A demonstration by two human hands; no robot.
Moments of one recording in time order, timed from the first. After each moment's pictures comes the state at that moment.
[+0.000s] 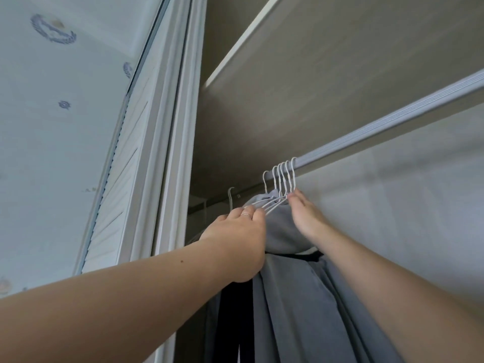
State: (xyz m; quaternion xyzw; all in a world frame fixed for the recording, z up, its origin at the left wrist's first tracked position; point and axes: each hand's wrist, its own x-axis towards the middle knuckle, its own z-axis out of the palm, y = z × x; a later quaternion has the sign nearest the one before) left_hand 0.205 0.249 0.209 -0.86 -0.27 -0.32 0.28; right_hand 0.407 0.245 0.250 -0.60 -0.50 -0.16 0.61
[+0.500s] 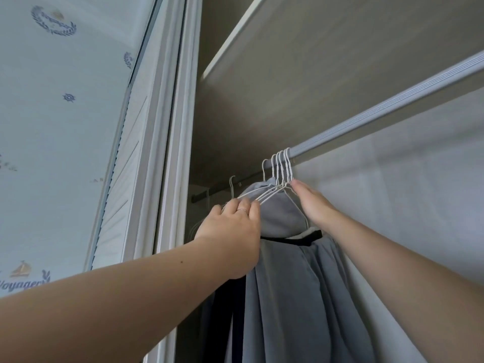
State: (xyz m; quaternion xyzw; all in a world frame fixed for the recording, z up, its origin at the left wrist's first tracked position) left_hand 0.198 0.238 0.190 -0.83 -0.31 -0.30 0.35; right_hand 0.410 0.212 0.241 -0.58 -0.53 -0.11 0.61
